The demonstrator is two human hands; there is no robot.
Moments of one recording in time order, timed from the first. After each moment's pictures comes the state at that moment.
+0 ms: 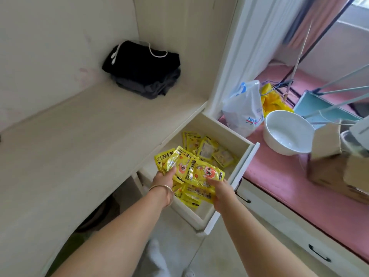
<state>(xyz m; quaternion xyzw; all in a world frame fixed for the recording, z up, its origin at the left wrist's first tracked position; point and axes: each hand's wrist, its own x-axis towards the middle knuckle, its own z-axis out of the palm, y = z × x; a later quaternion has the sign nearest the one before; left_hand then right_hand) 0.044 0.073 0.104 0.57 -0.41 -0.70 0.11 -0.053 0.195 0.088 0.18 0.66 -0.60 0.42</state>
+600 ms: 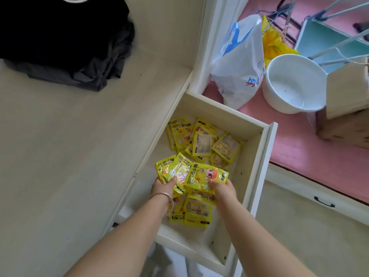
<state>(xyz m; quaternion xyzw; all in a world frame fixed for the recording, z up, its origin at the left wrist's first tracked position) -0.063 -0.009 -0.042 0.61 -0.52 -0.59 -0.11 -0.135 0.131 -0.040 0.37 0.69 -0.52 0.34</state>
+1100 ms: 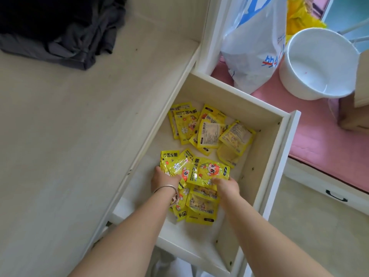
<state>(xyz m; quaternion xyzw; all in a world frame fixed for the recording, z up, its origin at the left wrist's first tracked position) -0.080 -0.013 -0.076 0.60 -0.66 -0.41 -0.20 -0.146 0.133 -0.087 0.37 0.74 -0.42 0.37</state>
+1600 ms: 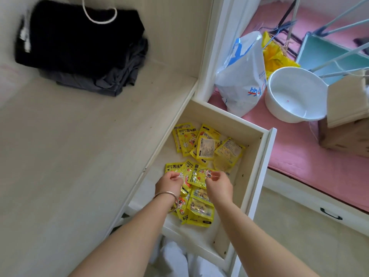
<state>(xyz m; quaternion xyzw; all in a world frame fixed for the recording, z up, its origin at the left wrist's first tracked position) -0.058 -0.006 0.000 0.52 -0.67 -0.51 -0.13 -0.122 0.110 0.008 0.14 0.87 -0.37 0.30</state>
